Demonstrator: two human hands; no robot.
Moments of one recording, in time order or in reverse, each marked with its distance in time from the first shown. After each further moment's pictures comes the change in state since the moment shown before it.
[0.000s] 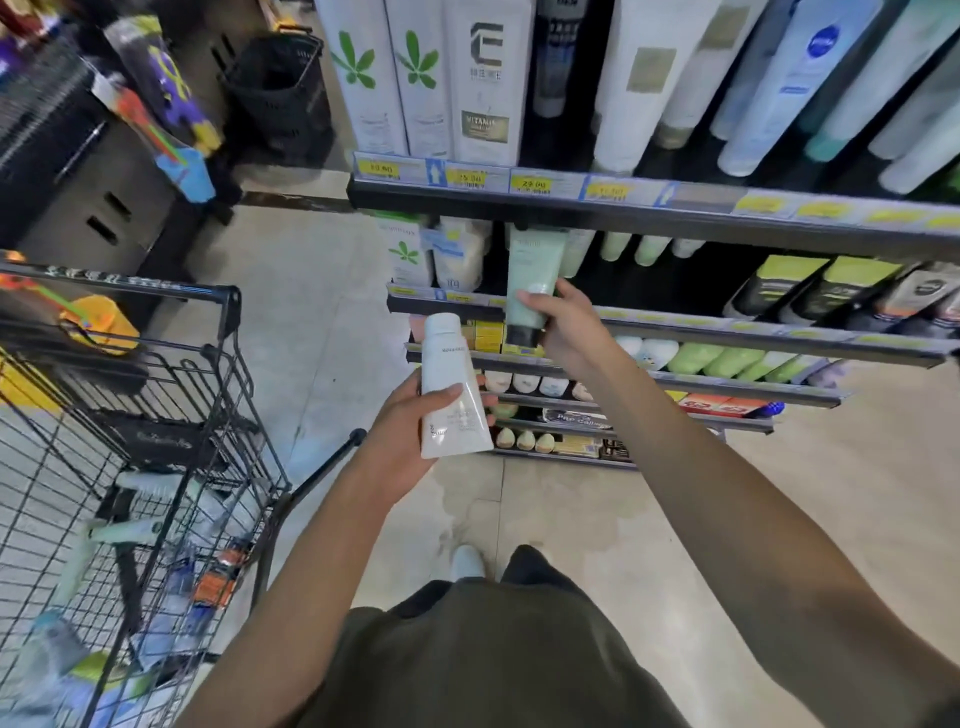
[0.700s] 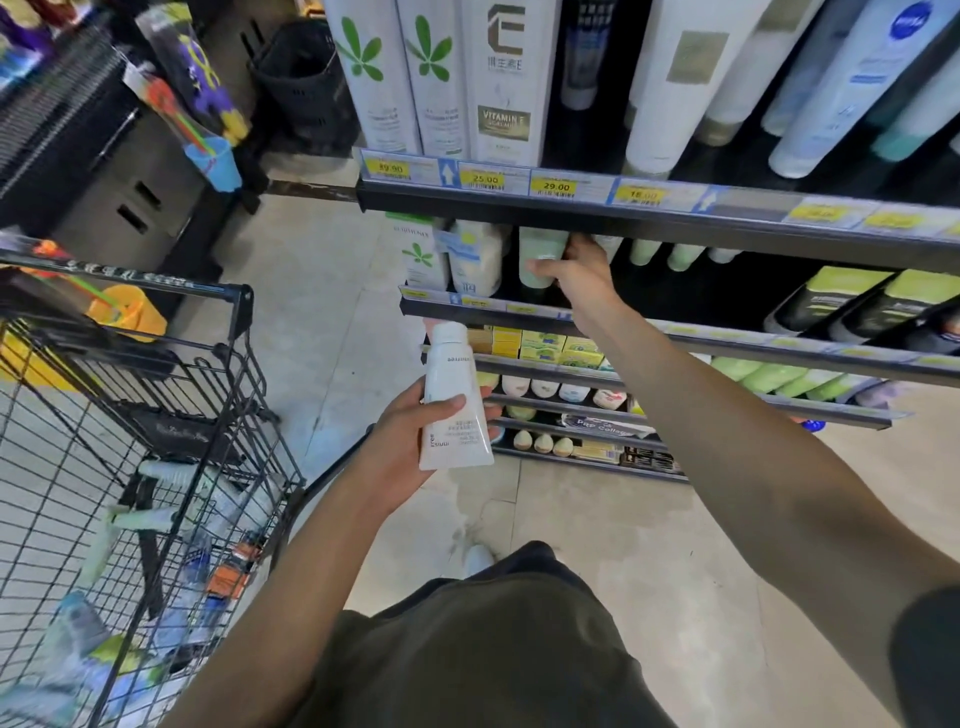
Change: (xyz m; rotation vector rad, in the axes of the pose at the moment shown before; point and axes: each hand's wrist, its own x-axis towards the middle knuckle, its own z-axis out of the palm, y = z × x) left_hand 0.019 0.004 -0.013 0.054 0.076 -0.056; right_hand 0.077 -0.026 0.009 -0.367 0.188 -0.191
